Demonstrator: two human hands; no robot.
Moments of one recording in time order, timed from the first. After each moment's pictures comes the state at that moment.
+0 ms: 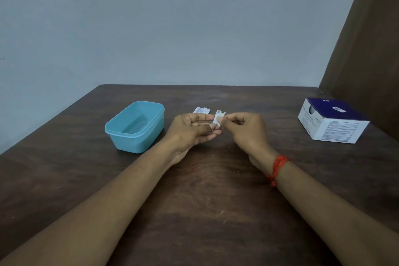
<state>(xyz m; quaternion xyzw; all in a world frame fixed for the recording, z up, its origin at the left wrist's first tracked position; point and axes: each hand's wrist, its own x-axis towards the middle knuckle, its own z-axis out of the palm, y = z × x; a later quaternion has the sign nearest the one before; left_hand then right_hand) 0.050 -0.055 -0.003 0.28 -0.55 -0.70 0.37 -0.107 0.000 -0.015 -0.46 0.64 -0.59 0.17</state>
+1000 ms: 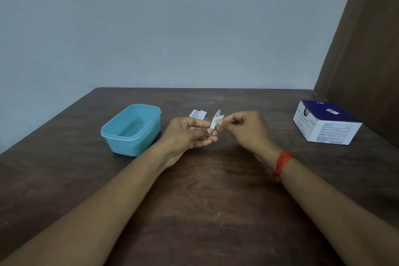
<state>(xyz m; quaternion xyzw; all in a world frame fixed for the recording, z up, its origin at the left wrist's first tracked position) 0.054 -0.054 0.002 0.30 -0.57 -0.68 0.34 -0.128 0.000 -0.004 -0.54 0.64 -0.53 0.14</state>
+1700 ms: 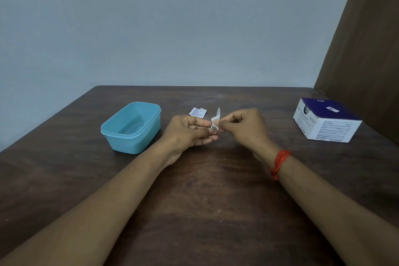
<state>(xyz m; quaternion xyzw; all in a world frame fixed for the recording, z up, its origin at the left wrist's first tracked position) 0.049 -0.055 -0.002 0.30 -0.59 -0.67 0.35 -0.122 0.003 -0.003 -0.52 0.66 -0.52 0.14</state>
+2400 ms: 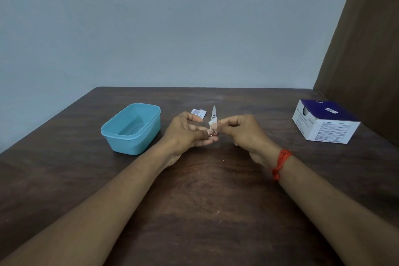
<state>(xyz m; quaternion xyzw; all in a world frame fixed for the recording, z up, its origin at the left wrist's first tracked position) 0.050 -0.051 0.001 0.29 -0.58 -0.67 0.37 -0.118 0.006 -0.004 -0.48 0.62 -0.55 0.30</state>
